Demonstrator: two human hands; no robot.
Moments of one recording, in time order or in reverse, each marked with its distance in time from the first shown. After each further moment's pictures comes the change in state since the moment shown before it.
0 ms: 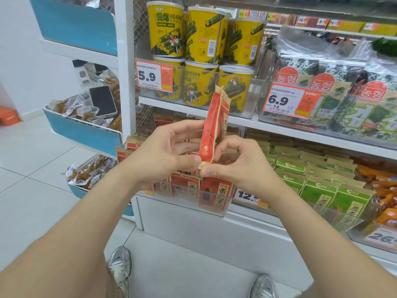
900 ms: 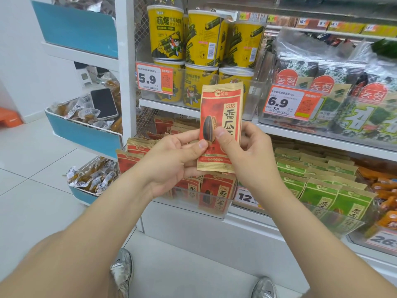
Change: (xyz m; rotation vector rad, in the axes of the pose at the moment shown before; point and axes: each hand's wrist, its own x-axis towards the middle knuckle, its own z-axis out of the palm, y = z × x) left_hand 0.011 -0.011 0.019 -0.433 0.071 -0.210; right_hand -0.005 -0.031 0.009 0.170 0.300 0.085
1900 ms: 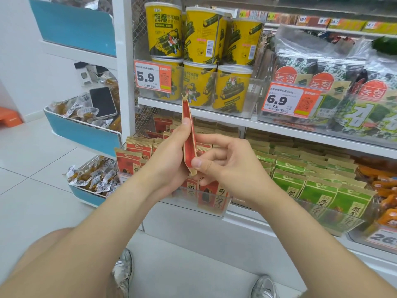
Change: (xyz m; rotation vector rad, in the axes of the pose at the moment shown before) left_hand 0.004 -0.002 0.018 -0.138 0.234 -0.055; right_hand -0.011 0.001 0.006 0.051 -0.368 0.127
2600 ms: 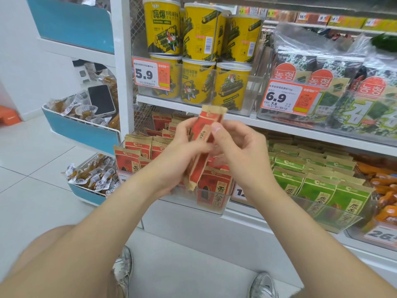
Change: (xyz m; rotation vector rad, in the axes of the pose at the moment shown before) left_hand 0.000 -0.006 0.004 0.287 -0.100 0.134; right_hand 0.005 0.002 -0.004 0.033 0.352 -0.141
